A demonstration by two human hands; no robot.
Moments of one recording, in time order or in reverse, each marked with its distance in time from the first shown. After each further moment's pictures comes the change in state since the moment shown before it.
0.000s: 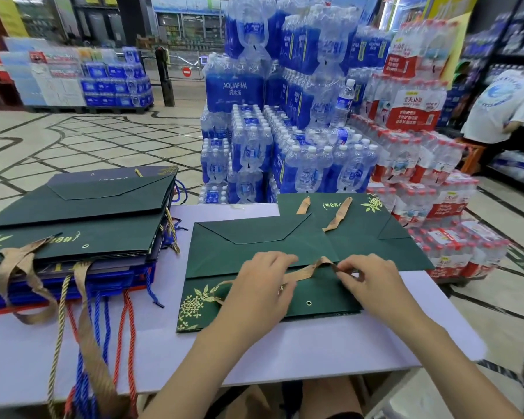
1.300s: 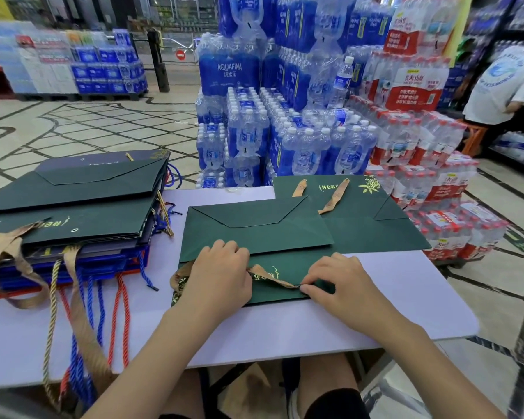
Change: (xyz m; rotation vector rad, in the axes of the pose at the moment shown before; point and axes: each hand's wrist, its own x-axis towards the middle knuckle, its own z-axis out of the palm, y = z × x) left_hand -0.013 -0.042 -0.007 0.484 -0.074 -0.070; right_hand -0.030 -0.018 0.027 0.124 -0.082 -0.319
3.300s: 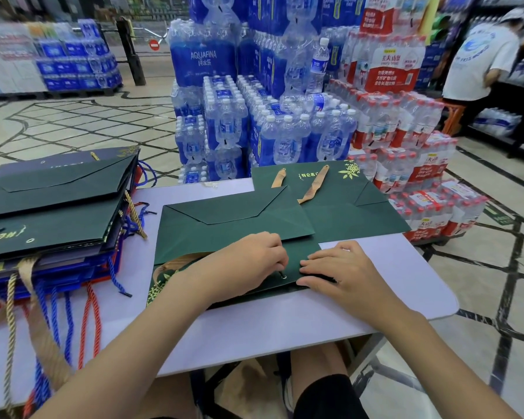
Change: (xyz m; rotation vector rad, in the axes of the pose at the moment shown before) left_hand 0.050 0.041 -0.008 -0.309 -0.260 0.545; right_hand -0.014 0.034 -0.005 -0.104 0.246 -0.180
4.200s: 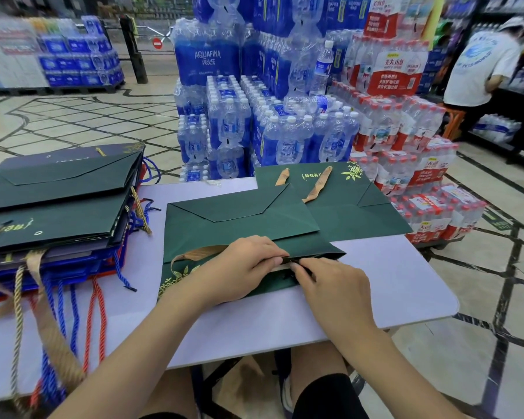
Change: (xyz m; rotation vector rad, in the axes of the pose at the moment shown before) left_hand -0.022 0.002 0.001 -0.298 0.164 -0.088; right_hand 0.004 -0.058 0.019 -0.371 0.165 0.308
